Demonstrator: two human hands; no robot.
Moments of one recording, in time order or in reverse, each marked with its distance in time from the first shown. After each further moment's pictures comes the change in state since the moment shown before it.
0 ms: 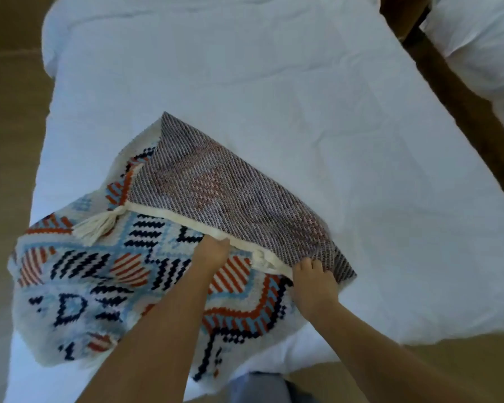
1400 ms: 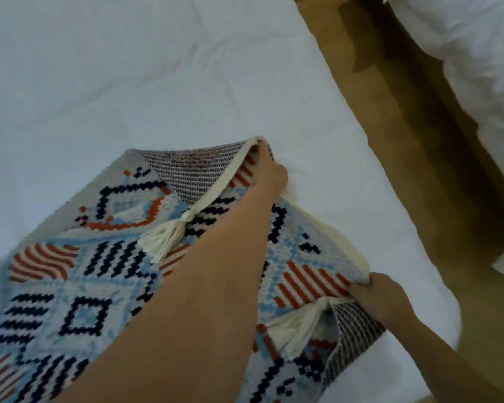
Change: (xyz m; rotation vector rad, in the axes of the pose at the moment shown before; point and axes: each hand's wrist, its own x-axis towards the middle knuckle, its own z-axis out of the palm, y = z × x) left_hand 0.101 0.532 0.348 0.111 -0.087 0.310; right_hand 0.145 0.518 0.008 0.908 -0.161 0.562
